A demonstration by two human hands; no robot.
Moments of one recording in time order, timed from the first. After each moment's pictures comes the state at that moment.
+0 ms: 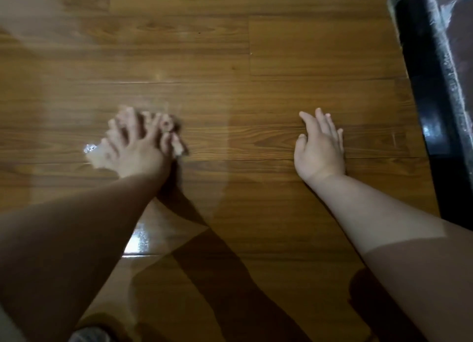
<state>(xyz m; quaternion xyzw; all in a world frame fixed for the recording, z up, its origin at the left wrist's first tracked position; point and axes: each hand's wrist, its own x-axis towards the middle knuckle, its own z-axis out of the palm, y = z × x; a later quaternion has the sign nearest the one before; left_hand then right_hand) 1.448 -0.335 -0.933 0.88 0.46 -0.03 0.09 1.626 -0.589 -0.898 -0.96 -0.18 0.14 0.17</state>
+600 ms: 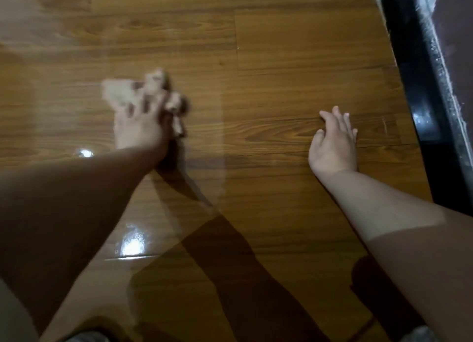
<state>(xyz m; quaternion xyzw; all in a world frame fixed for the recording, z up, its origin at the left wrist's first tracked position) 1.493 -0.312 -0.907 0.94 0.32 -0.04 0.08 1.643 -0.615 -0.902 -0.96 -0.11 0.12 0.21</state>
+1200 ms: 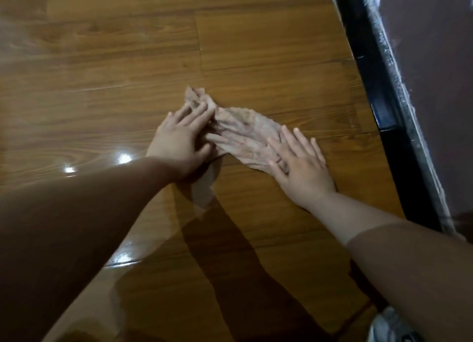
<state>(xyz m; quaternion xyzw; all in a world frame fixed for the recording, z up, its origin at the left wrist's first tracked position) 1.529 -0.409 -0.890 0.97 0.10 -0.09 0.18 1.604 -0.666 -0.910 -0.93 -0.32 0.16 0.08</state>
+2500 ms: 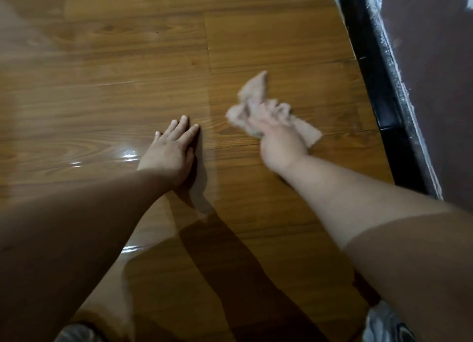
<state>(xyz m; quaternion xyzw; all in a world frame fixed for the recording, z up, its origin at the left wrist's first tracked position) 1.494 -0.404 -0.901 0.96 0.17 -0.14 0.18 1.629 -0.601 -0.894 -0.92 -0.31 0.21 0.12</state>
